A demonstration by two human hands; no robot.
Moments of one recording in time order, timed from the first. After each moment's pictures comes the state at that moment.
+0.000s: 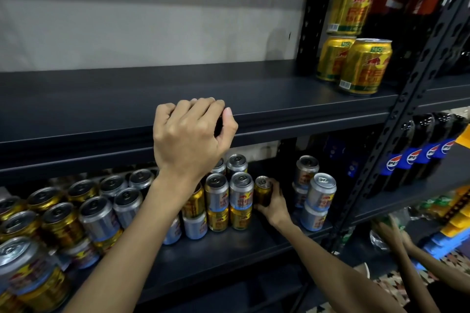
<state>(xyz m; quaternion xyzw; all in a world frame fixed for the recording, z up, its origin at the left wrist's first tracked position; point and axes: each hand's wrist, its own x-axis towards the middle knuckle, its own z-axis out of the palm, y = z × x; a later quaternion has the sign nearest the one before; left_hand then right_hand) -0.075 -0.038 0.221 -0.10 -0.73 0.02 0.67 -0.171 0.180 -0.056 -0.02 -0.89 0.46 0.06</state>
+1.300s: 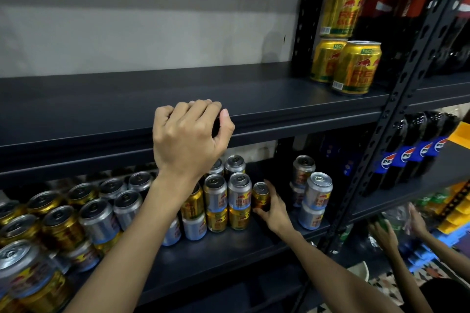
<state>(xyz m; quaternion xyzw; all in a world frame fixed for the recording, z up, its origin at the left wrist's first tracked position) -0.072 -0.037 0.224 -0.10 -0.74 0.01 0.66 -0.156 0.187 -0.063 0.02 -0.89 0.45 0.05</state>
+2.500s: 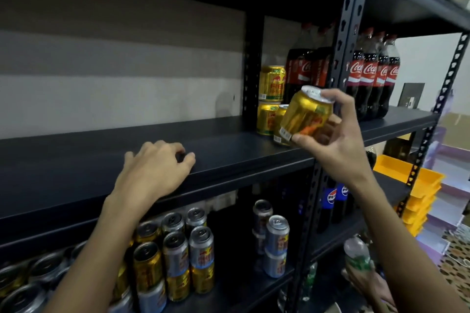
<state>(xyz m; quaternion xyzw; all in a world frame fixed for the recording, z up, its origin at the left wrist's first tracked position) -0.076 -0.028 0.303 -0.07 -0.97 -0.11 0.19 -0.022 0.278 0.310 0.23 -0.75 0.48 0.40</state>
